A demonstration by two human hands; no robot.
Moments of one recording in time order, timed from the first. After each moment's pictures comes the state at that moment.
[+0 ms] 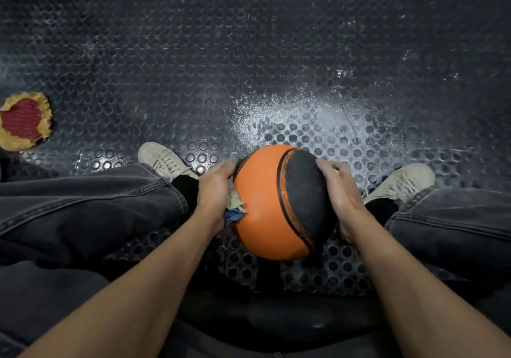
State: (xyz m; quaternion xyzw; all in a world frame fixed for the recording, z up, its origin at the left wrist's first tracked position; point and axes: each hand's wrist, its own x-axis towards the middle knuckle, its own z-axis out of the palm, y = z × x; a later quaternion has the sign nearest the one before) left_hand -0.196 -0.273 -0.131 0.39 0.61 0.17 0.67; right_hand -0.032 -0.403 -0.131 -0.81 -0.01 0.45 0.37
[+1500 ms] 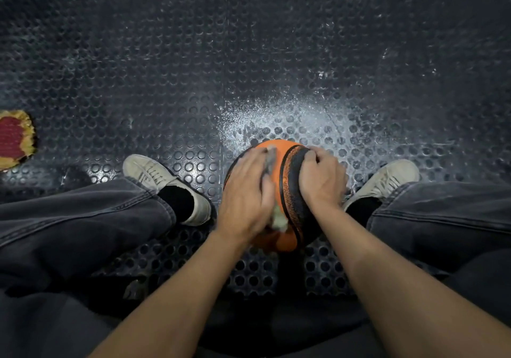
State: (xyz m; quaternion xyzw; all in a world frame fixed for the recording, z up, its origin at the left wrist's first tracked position) left_hand -0.150 -0.312 -0.109 0.86 0.36 0.12 0.33; right_hand -0.031 -0.370 -0.112 -0.91 -0.04 0.29 0.31
